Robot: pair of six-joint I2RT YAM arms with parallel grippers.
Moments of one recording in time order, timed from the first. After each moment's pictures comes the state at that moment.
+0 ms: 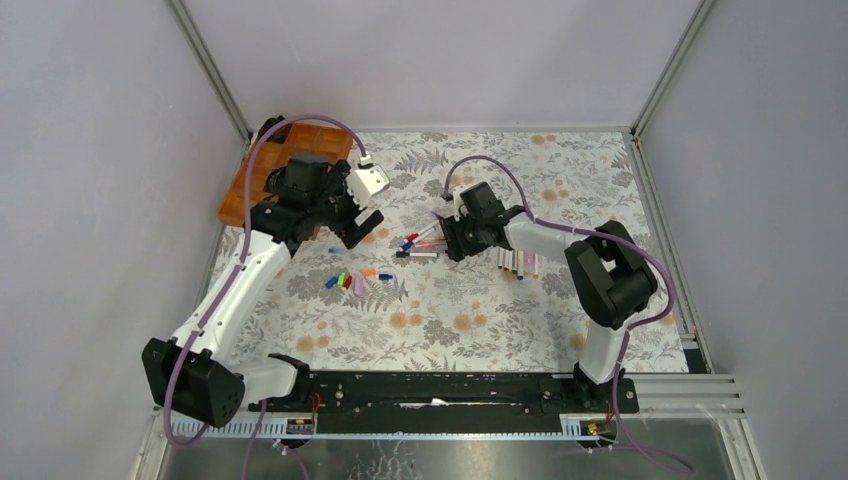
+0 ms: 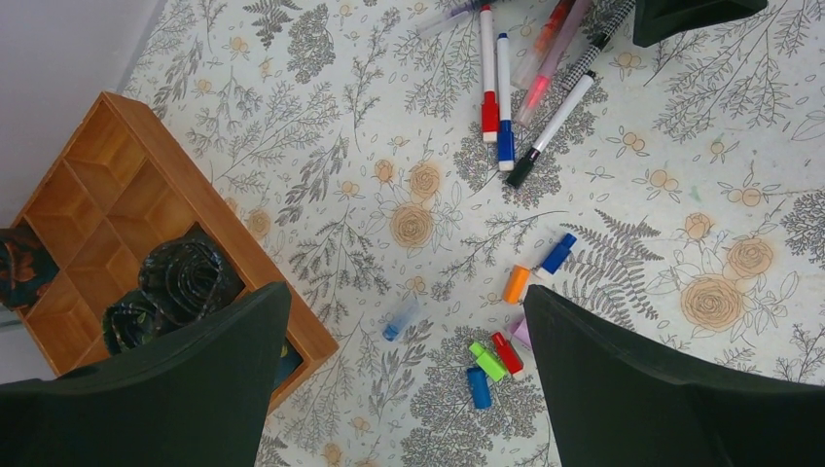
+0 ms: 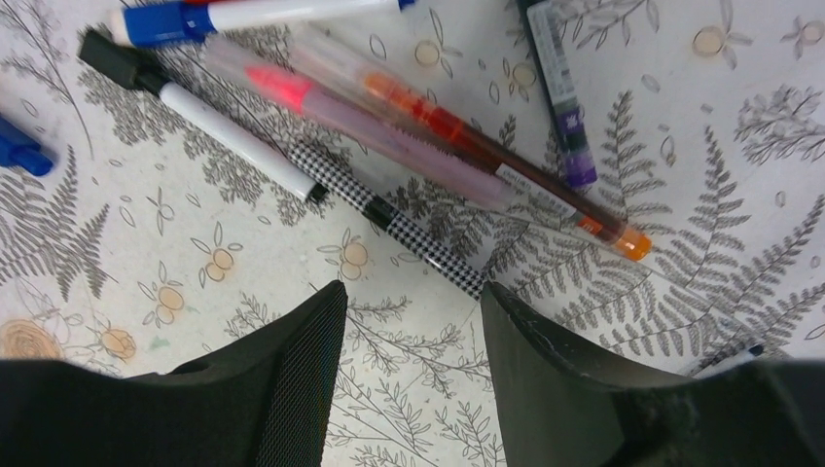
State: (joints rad) left arm -0.31 1.23 1.19 -0.66 0.32 0.63; right arm 0.59 1.85 1.15 -0.27 -0.14 0.09
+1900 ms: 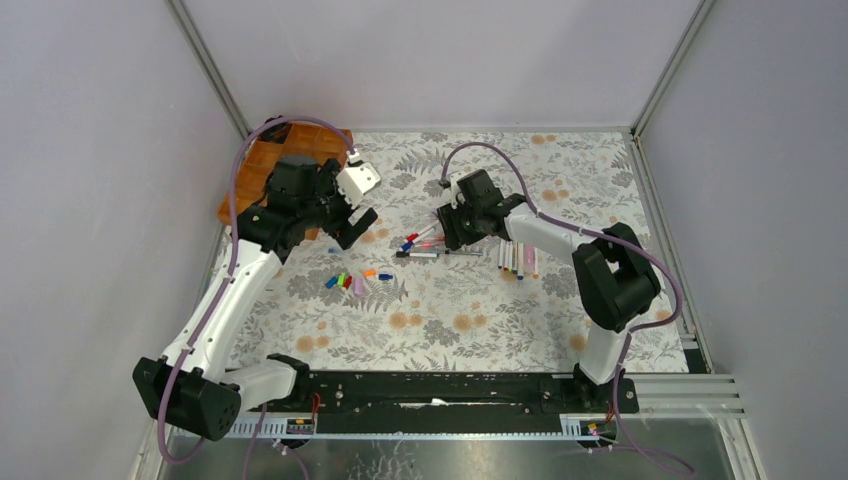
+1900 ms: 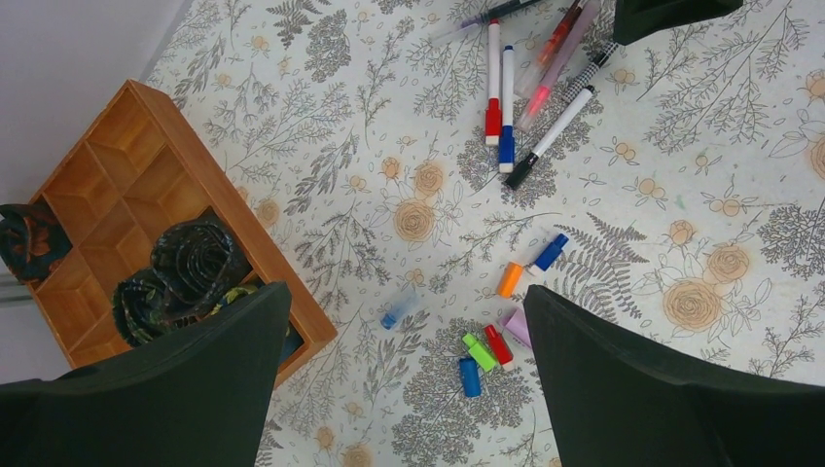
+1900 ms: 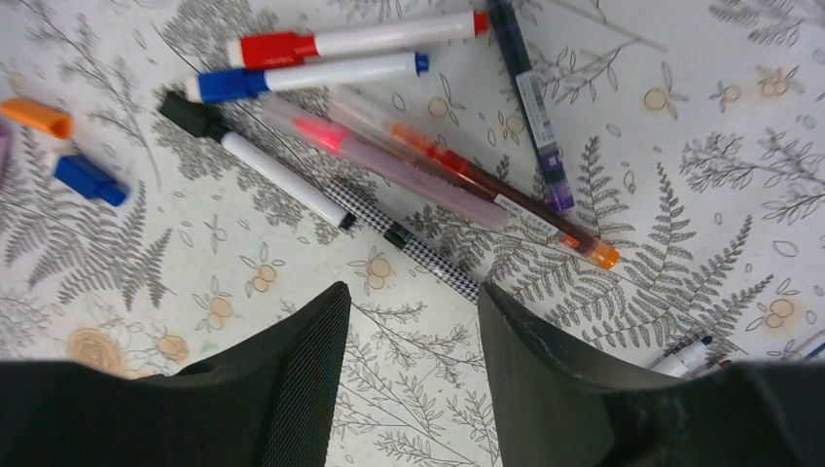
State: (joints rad) left arm -0.29 1.17 1.20 -0.69 0.32 0.58; right arm 0.60 1.81 1.25 -0.35 -0.12 0.12
